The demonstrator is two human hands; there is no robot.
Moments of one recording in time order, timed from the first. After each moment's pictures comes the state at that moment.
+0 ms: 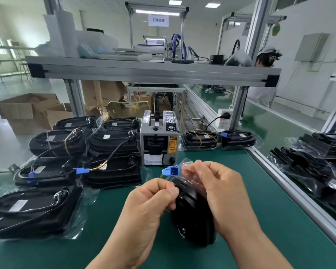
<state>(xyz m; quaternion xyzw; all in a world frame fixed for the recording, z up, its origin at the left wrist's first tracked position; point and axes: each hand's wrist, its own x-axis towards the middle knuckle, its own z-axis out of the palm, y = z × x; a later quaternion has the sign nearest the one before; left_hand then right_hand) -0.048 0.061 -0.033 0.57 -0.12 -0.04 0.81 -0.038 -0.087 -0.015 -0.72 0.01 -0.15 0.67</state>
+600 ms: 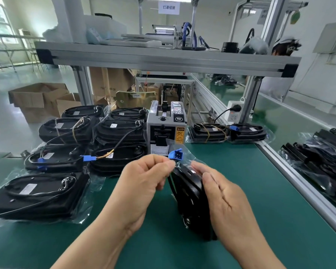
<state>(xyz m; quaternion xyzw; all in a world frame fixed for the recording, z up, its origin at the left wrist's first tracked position) -0.027 0.074 -0.022 0.66 -0.08 0.02 0.74 -0.055 -0.091 -0.043 -0.81 -0.08 -0.17 0.56</state>
